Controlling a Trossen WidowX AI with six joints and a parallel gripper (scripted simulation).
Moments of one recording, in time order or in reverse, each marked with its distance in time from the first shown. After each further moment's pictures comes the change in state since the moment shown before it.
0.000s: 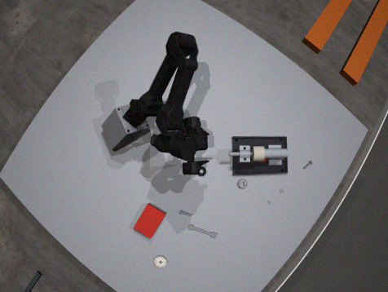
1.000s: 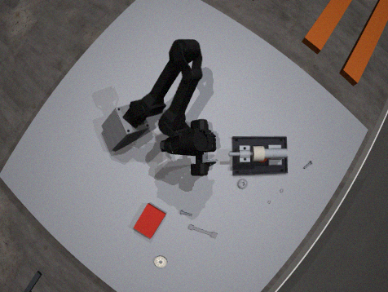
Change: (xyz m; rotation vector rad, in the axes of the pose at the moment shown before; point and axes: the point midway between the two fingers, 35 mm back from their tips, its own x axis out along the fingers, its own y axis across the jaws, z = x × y) arm 0.038 -0.003 -0.002 -0.005 0.019 0.004
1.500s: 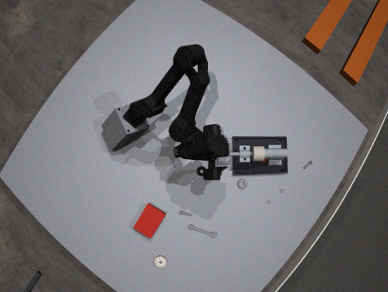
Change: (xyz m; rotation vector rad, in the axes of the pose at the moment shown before) arm 0.034 -0.016 0.027 0.001 -0.005 -0.007
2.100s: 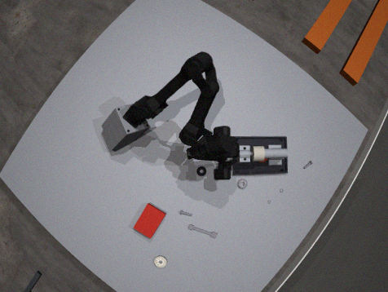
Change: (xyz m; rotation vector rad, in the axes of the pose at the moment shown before) arm 0.054 0.001 0.001 -0.002 0.009 0.003
